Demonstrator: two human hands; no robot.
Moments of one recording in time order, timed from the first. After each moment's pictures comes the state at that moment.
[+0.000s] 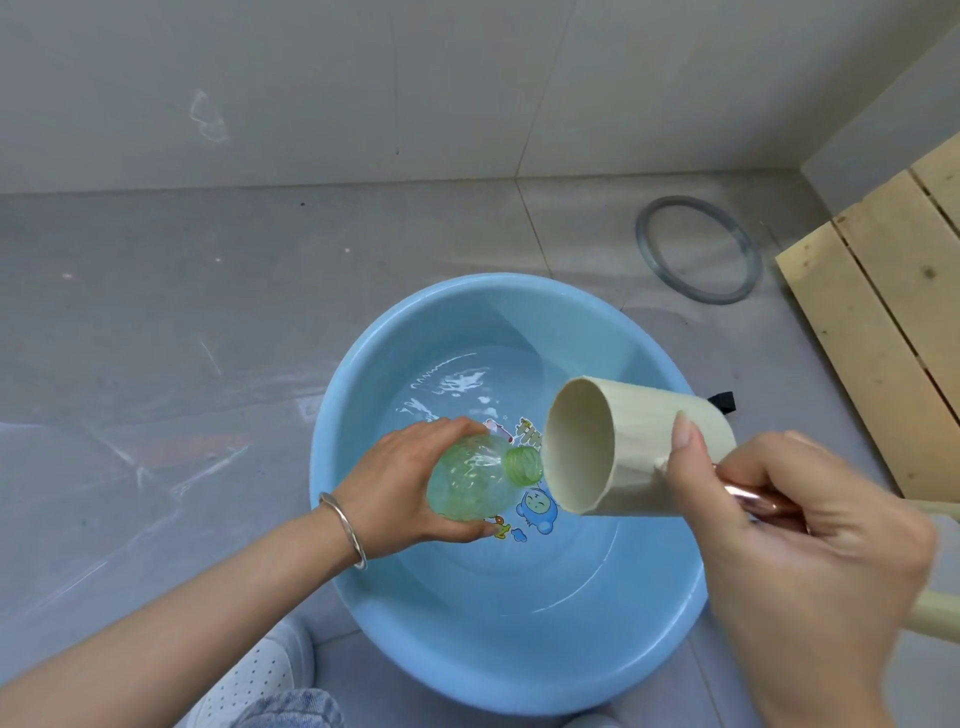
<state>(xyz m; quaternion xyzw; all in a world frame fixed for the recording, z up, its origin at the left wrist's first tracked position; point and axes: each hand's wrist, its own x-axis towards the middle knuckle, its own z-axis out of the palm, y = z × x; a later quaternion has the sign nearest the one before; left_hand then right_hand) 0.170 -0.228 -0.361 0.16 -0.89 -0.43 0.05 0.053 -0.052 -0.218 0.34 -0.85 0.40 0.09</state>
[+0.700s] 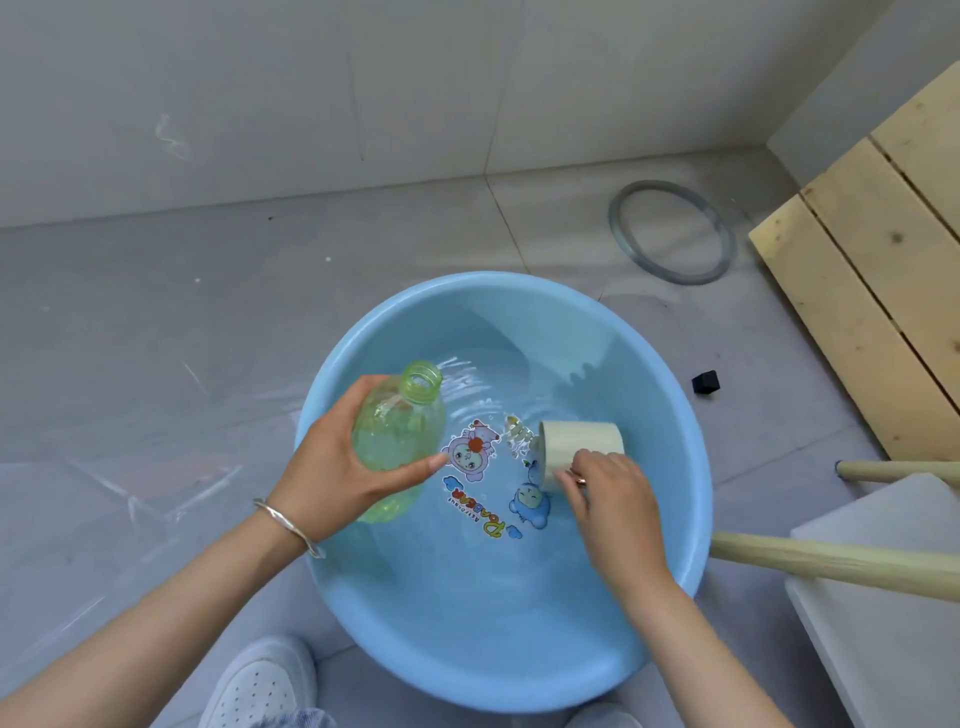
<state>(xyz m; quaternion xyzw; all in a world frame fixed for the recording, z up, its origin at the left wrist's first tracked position) 0.176 -0.250 -0.348 0.28 -0.79 -0.52 0.15 0.013 -0.040 -0.390 0.40 -0.91 0.15 0.01</state>
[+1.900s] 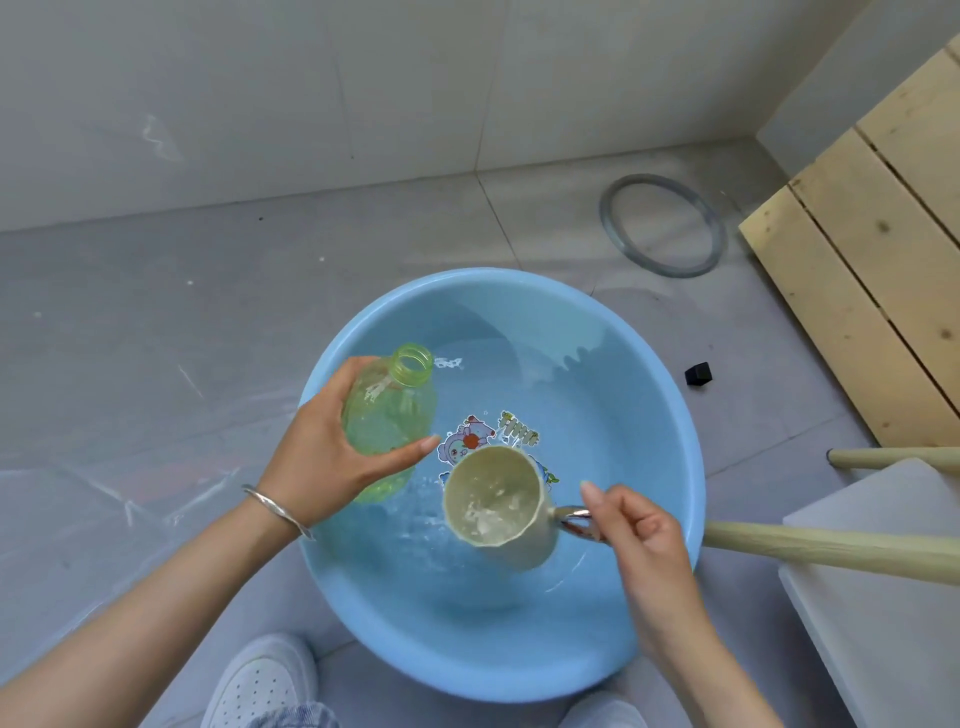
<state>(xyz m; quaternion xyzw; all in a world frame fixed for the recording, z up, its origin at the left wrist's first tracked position) 0.172 -0.260 -0.343 0.26 -0.81 -0.50 0.17 0.058 -0.025 -0.334 0.07 -0.74 0.61 -0.28</state>
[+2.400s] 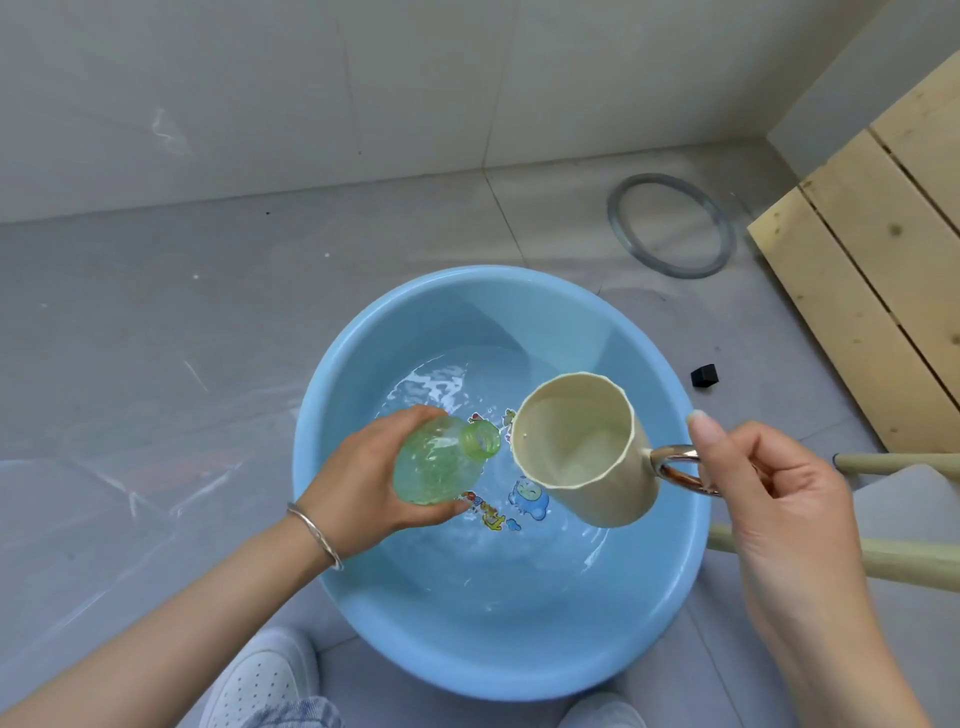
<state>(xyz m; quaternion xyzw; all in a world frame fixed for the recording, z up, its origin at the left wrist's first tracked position) 0.176 -0.238 -0.370 0.19 -0.88 -0.43 0.07 0.035 -0.030 -0.241 0.10 -0.79 0.60 -0.12</state>
